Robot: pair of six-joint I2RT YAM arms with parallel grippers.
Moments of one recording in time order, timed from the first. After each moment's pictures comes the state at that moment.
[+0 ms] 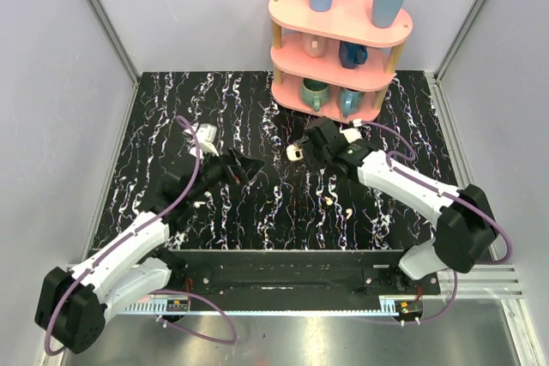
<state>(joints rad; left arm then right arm) -0.49 0.88 0.51 0.19 0.23 -0.64 0.73 1.49 1.14 -0.48 0.33 1.63</state>
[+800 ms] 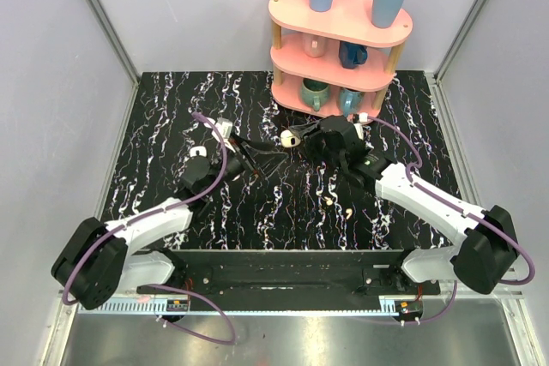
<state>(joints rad) -0.62 1.18 0.46 0.91 0.30 -0.71 0.73 1.31 1.04 -0.22 0.24 1.62</state>
